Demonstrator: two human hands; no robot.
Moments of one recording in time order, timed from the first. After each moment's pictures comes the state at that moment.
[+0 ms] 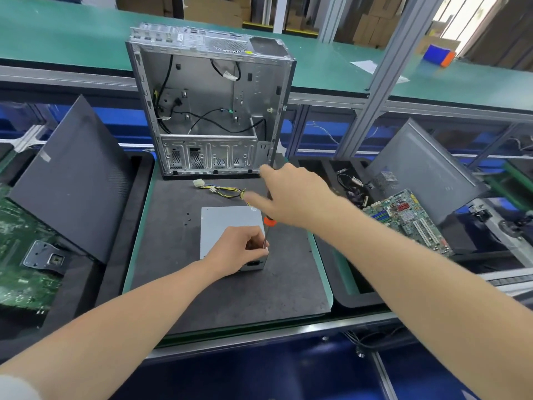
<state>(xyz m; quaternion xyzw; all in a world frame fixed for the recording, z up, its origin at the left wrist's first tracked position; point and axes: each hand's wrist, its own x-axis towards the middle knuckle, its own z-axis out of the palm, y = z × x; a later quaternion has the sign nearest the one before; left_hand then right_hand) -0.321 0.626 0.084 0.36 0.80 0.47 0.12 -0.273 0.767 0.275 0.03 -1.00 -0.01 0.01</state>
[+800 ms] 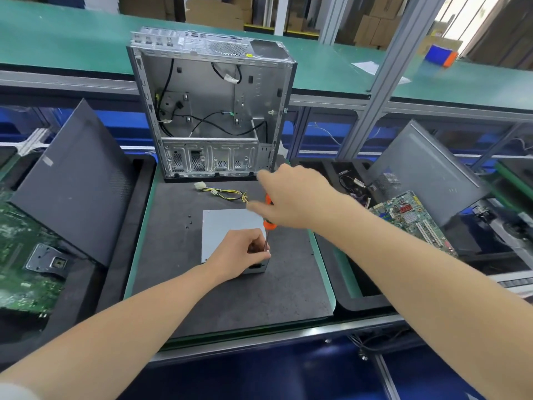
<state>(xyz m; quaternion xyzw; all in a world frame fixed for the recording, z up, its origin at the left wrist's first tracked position) -0.320 0.627 0.084 0.34 0.80 0.47 0.13 -0.276 0.768 0.283 0.06 -0.99 -0.08 -0.01</state>
